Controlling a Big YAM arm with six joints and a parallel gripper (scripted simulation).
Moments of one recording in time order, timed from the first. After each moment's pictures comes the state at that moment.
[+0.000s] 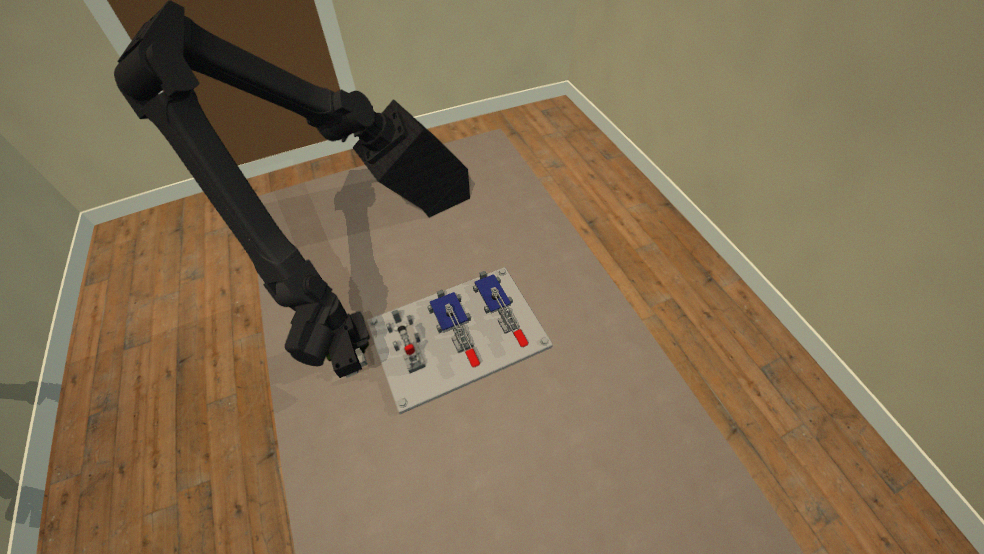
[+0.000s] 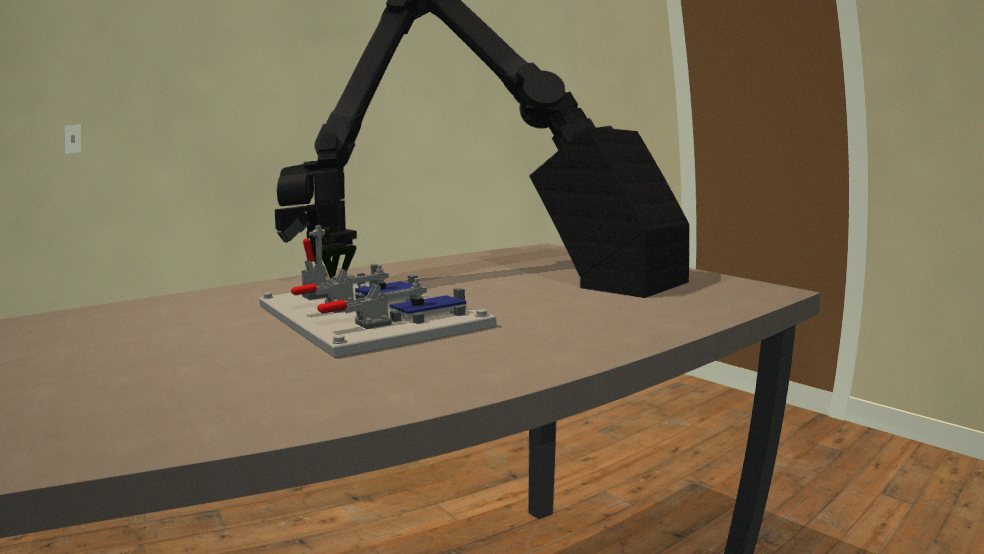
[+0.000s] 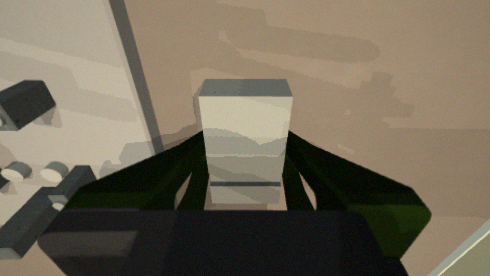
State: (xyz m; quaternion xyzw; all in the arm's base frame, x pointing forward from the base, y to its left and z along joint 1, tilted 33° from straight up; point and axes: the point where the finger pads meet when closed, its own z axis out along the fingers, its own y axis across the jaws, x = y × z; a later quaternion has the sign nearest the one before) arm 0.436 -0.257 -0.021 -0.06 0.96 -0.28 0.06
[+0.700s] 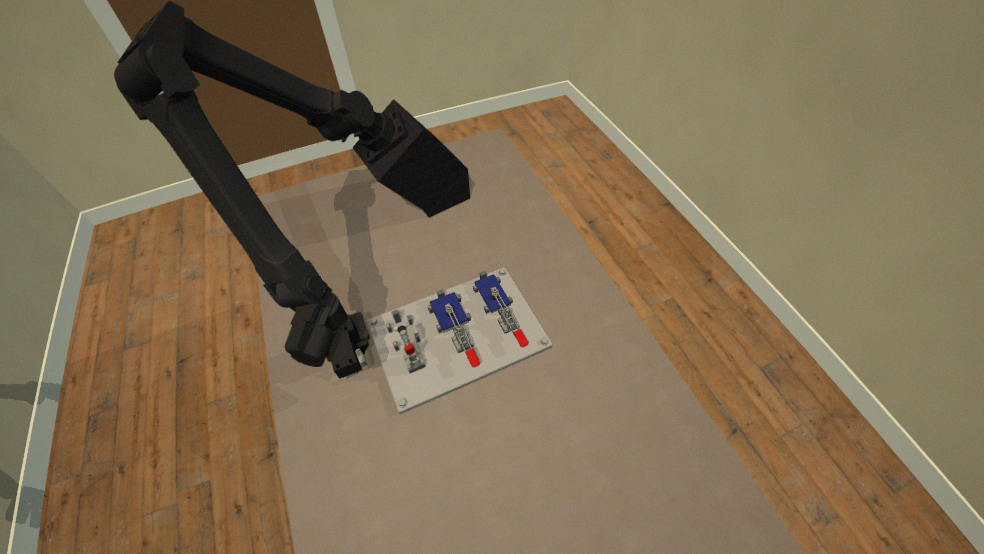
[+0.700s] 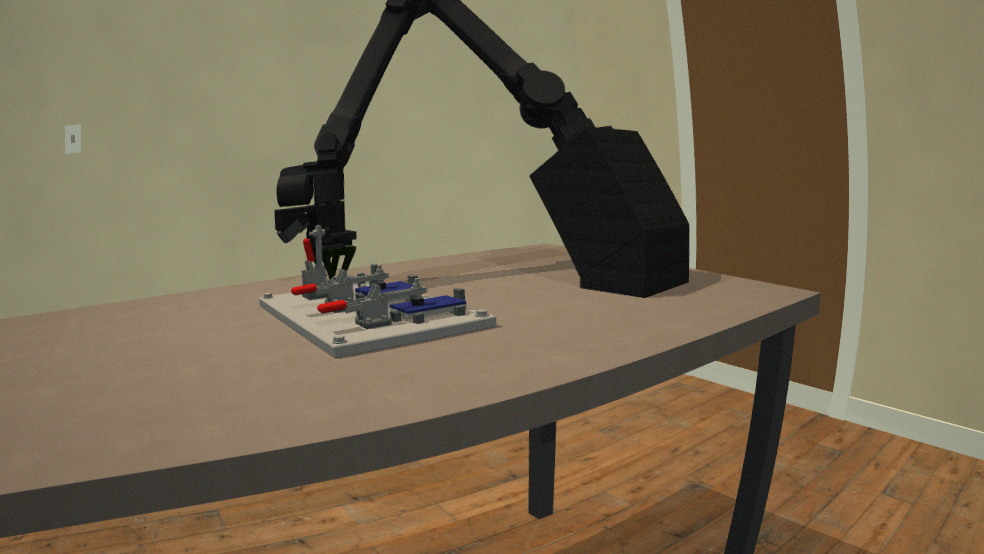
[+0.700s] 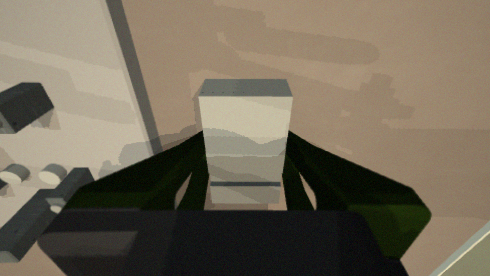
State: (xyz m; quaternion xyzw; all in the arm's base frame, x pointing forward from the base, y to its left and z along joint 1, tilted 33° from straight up) arm 0.437 -0.257 -0.021 -0.06 0.96 -0.28 0.06
